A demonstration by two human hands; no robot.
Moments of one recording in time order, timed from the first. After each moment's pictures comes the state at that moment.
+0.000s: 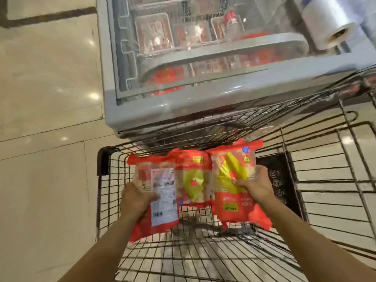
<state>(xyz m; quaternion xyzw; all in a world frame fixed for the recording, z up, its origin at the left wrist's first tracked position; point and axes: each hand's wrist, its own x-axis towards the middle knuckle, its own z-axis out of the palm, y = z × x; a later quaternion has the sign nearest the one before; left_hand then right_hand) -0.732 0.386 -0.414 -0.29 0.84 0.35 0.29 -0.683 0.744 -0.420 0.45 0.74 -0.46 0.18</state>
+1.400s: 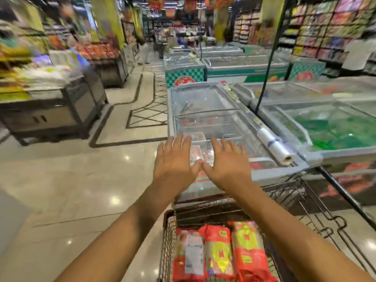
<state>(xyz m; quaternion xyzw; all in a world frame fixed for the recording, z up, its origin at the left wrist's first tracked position) -0.698 0.347 0.054 0.18 0.96 0.11 -0.21 -0.682 0.505 0.055 0.03 0.99 -0.06 -0.12</state>
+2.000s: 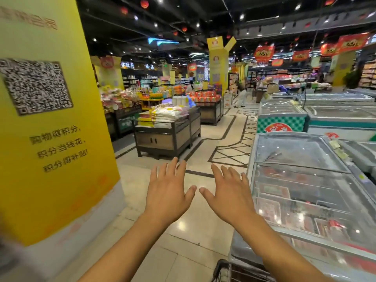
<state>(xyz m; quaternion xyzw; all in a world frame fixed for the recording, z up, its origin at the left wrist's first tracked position) -0.622 0.245 0.143 -0.12 0.97 -0.03 -0.22 -0.687 0.404 0.133 -0.25 0.95 -0.13 -0.13</state>
